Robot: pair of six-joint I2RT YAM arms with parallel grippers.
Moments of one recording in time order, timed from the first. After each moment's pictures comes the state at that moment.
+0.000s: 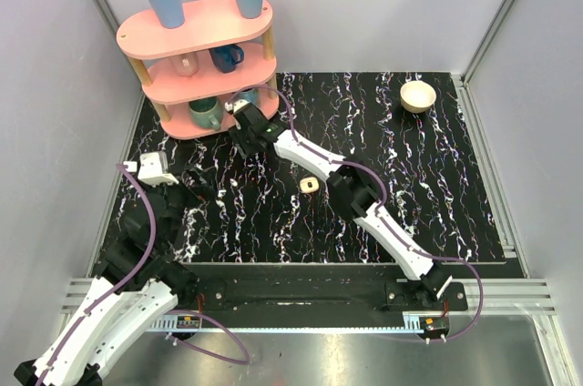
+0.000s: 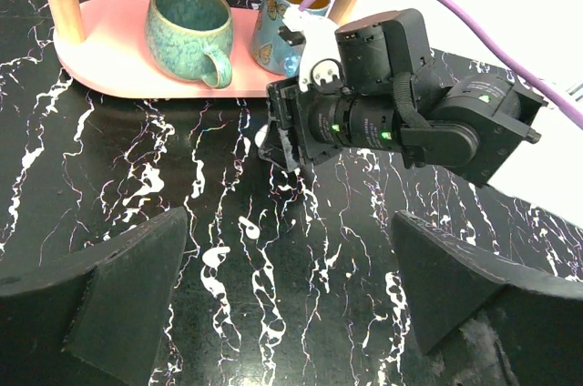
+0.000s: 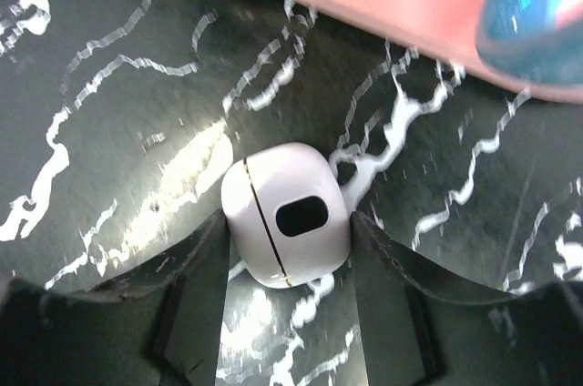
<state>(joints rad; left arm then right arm) -0.58 0.36 0.64 -0.42 -0.50 -0.39 0.83 2.77 2.59 -0.57 0.09 0.12</state>
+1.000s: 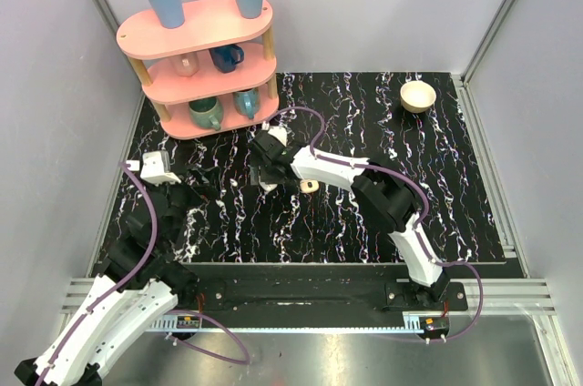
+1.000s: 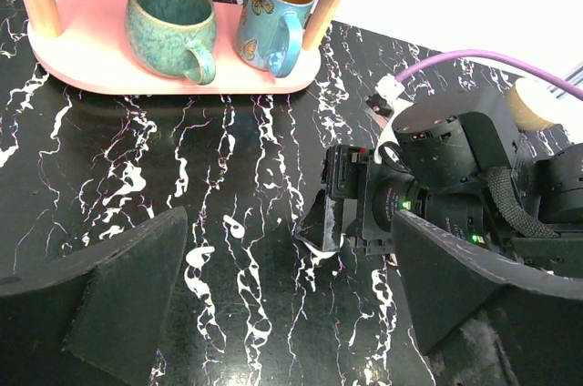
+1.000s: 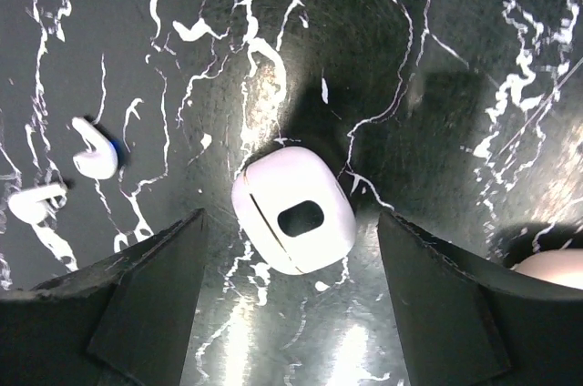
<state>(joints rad) -0.58 0.38 0.62 -0.40 -0.47 -0.42 0.91 2.21 1.71 -0.50 0.22 0.77</state>
